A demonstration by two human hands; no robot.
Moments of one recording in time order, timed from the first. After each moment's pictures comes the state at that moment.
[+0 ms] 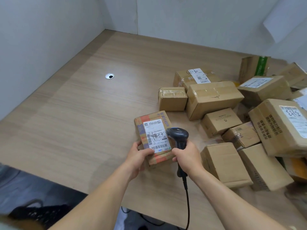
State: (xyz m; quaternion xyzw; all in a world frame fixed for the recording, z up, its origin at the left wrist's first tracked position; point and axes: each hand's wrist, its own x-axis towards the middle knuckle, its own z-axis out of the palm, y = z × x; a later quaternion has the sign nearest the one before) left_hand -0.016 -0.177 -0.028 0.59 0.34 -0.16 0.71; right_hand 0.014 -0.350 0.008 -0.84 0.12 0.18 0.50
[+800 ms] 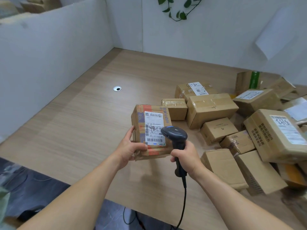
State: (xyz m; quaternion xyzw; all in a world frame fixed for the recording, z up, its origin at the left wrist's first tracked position) left_hand -0.021 -0.132 0.040 0.65 0.25 -0.13 0.70; right_hand 0.000 -0.346 0.053 -0.77 0.06 0.20 0.60
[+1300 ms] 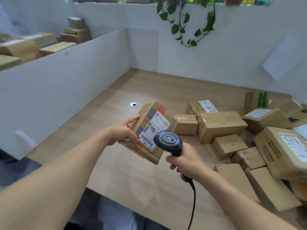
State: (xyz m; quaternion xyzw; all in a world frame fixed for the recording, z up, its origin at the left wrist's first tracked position) left_hand -0.018 -0.047 0.165 0.81 0.17 -0.17 0.54; right_hand -0.021 -0.309 0.128 -0.83 -0.12 0.22 0.49
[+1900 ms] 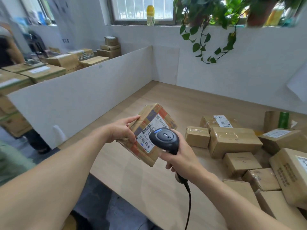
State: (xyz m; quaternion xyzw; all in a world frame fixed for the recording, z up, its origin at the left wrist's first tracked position) left_hand -0.073 -0.043 0.226 0.83 0.21 -0.12 0.50; right_hand -0.052 -0.297 0.185 -0.74 -0.23 0.22 0.60
